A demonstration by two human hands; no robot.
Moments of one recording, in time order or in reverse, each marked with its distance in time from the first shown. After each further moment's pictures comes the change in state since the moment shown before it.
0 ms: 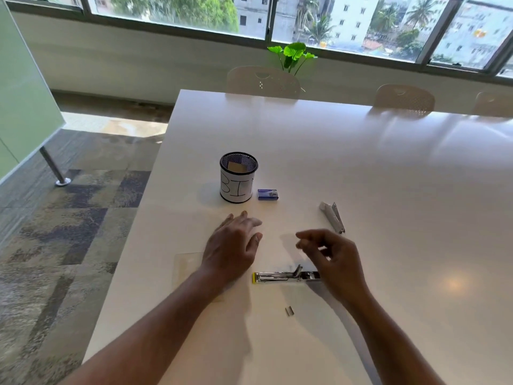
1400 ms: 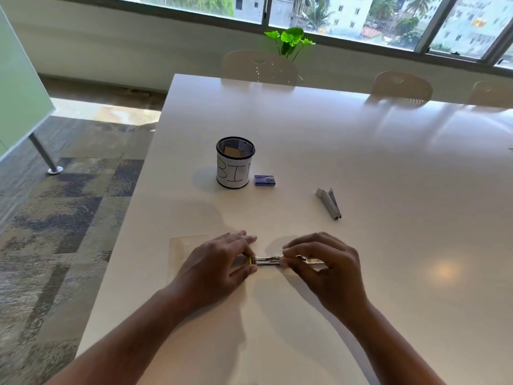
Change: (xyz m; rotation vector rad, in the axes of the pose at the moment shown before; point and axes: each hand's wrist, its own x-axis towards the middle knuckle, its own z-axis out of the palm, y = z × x) left_hand -0.064 -0.002 -0.030 -0.145 -0.180 0.146; right_hand -0.036 -0.014 0.002 -0.192 -0.016 -0.496
